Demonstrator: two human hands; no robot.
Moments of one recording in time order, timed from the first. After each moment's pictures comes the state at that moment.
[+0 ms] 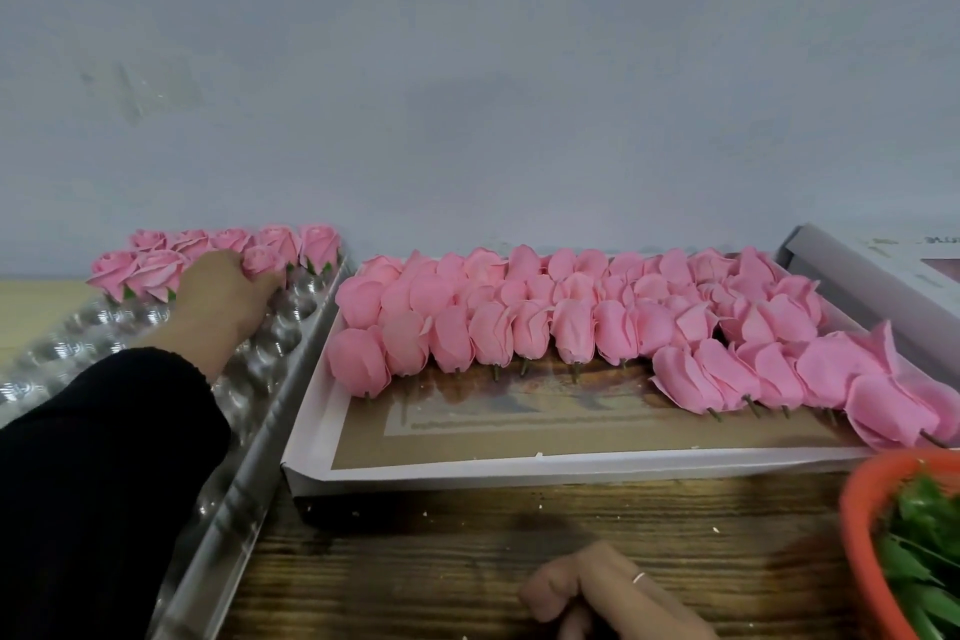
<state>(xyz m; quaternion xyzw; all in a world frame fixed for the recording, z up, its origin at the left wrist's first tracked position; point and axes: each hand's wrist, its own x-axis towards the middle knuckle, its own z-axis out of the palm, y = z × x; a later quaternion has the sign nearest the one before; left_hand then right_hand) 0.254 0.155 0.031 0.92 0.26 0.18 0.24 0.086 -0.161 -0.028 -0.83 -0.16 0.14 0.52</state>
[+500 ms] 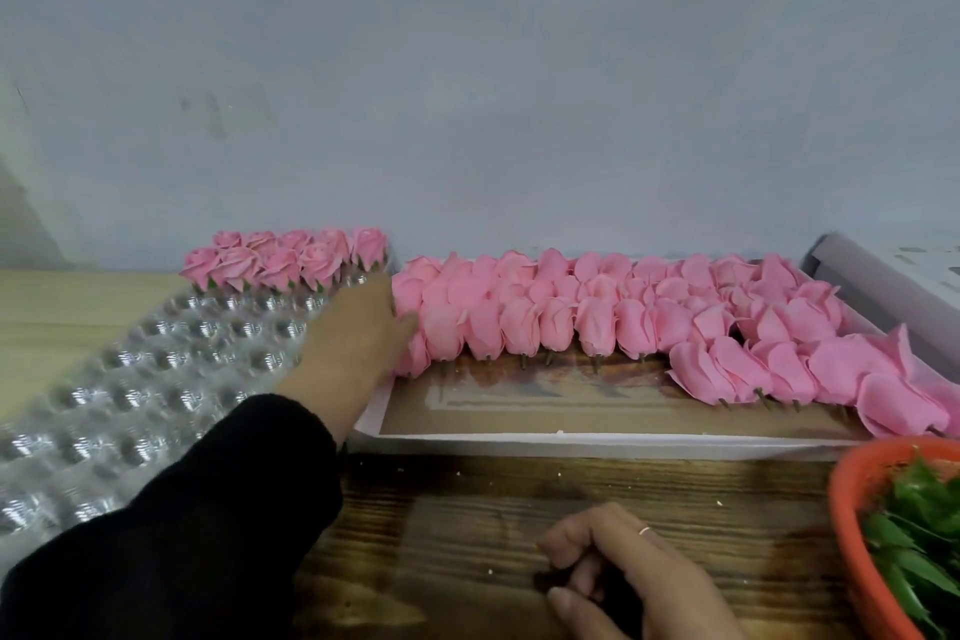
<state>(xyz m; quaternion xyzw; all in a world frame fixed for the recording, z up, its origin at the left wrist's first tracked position) 0.203 0.077 0.029 0.95 0.13 0.19 0.19 0.092 -0.157 -0.024 -0.85 -0.27 -0.03 0.46</state>
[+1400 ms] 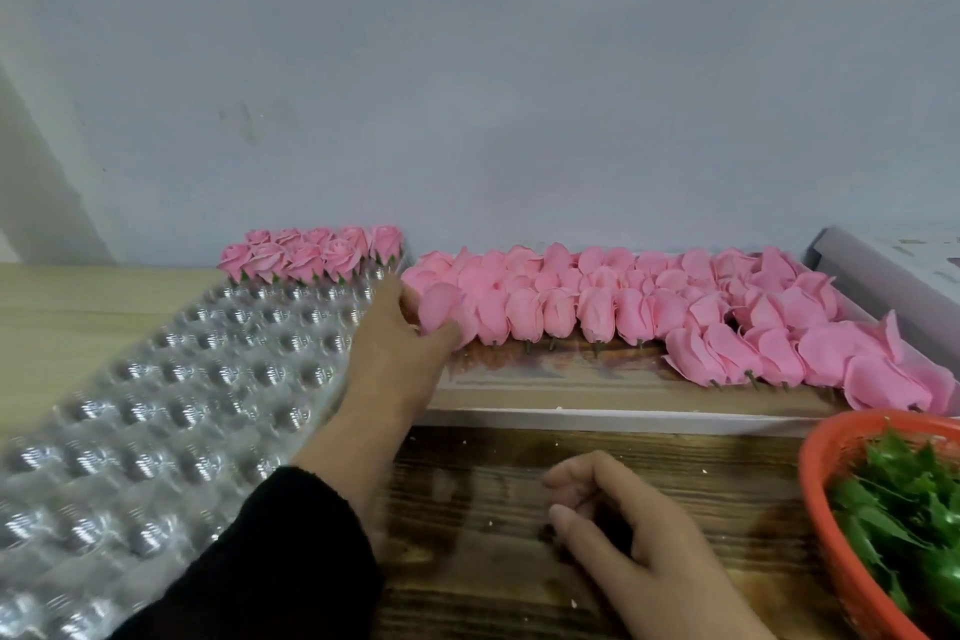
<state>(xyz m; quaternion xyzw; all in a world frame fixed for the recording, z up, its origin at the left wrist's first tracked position) 0.146 0.032 0.028 0.82 0.11 0.30 0.47 0.085 -0.167 -0.018 -0.80 -0.23 0.04 0.56</state>
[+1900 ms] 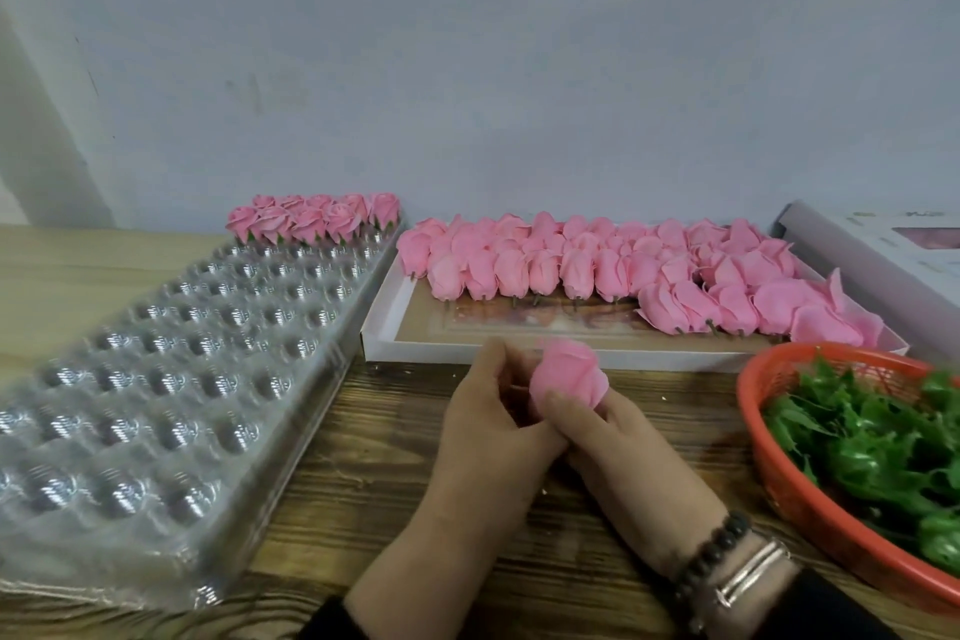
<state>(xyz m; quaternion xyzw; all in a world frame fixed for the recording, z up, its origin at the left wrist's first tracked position) 0.047 -0.057 0.000 0.71 -0.05 0.18 0.68 0.076 -0.167 -0.012 -0.62 -0.21 0.19 0.73</state>
